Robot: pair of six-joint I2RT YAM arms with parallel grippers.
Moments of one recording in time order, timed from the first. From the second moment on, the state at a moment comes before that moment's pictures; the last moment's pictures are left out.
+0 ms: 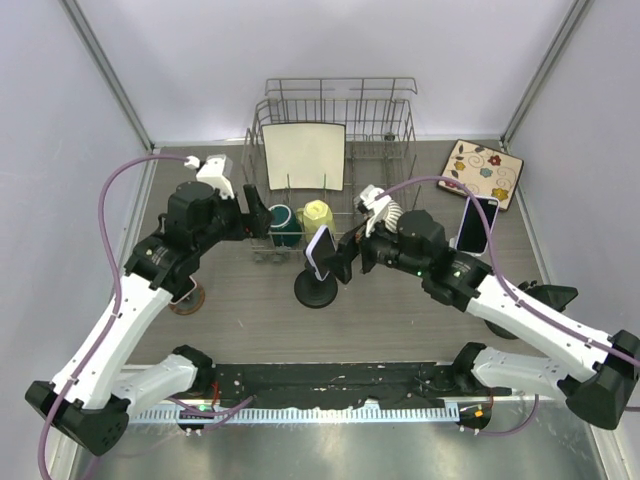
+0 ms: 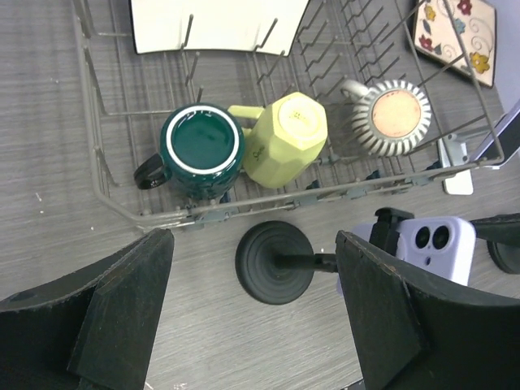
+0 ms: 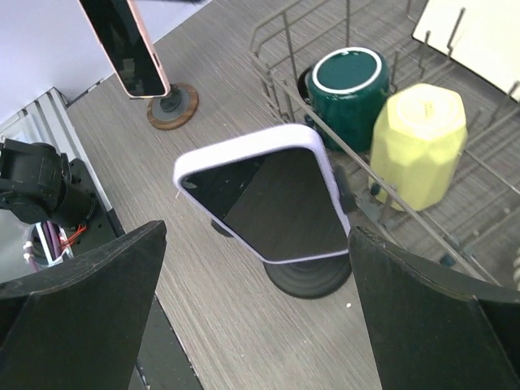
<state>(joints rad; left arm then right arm) -0.47 1.00 1.18 -0.60 -0.04 -0.41 0.80 1.02 0.91 -0.15 -0.20 0.21</state>
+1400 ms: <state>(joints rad) -0.47 0.70 0.74 -0.38 -0.02 -0.28 1.36 1.48 1.39 -0.44 1.04 0.50</state>
